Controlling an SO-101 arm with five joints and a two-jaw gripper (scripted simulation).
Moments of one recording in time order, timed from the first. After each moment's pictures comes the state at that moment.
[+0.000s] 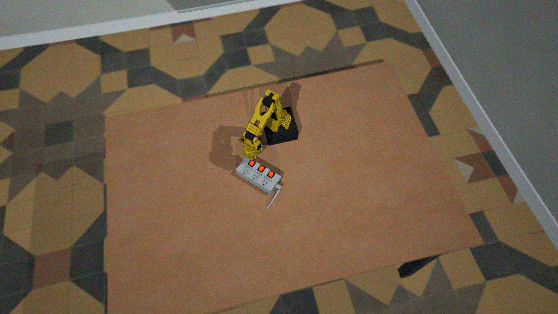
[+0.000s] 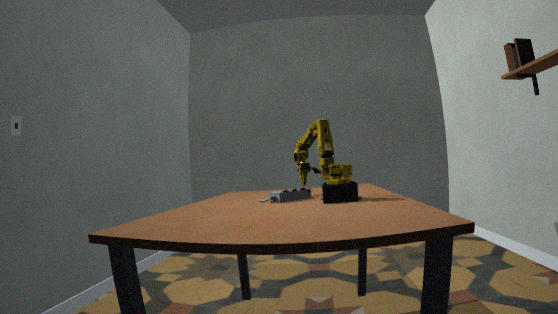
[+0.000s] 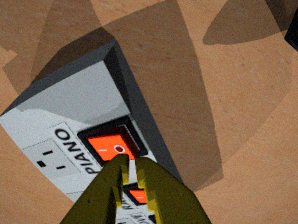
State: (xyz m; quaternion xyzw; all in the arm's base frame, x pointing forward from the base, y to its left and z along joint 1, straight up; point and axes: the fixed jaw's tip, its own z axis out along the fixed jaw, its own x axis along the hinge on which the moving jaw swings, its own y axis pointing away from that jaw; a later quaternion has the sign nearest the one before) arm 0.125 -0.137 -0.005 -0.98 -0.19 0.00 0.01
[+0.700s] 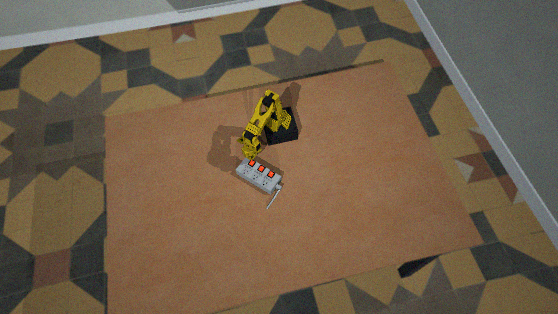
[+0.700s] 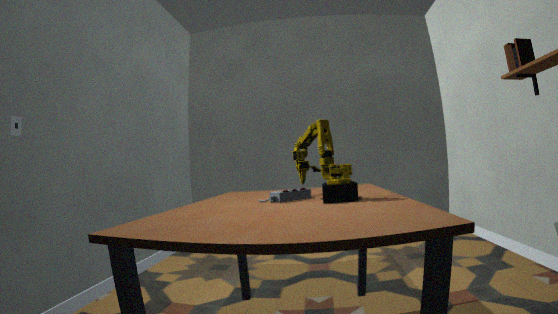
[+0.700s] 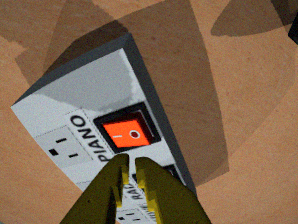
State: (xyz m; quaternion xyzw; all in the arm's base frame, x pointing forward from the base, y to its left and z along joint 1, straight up) arm 0.129 -0.142 0.002 -0.98 -0.19 0.00 0.00
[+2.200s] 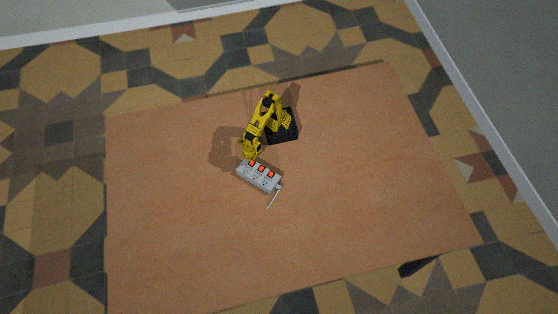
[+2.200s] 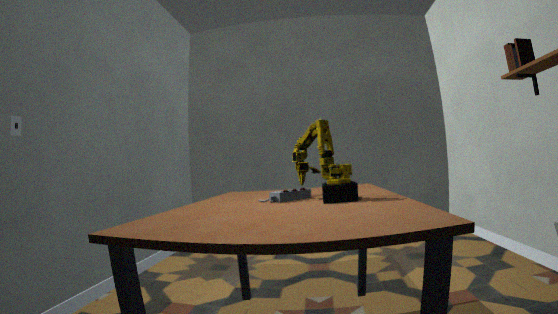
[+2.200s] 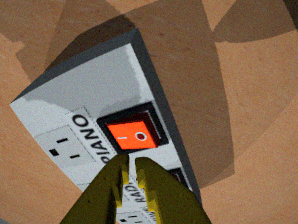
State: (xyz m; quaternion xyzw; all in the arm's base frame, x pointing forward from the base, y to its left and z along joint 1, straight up) arm 0.133 -0.143 -0.003 -0.98 -0.19 -0.01 -0.01
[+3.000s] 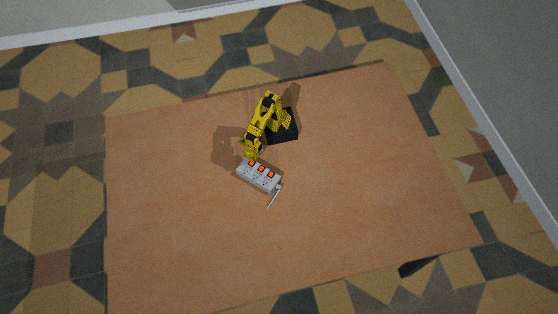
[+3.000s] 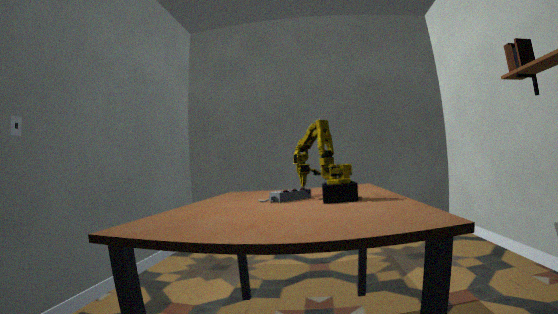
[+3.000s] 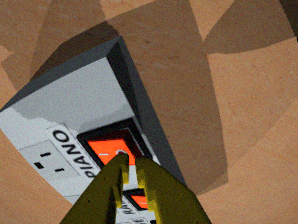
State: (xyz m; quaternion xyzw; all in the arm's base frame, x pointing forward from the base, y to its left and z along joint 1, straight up) arm 0.128 -0.137 -0.012 -0.98 -0.19 0.00 -0.01
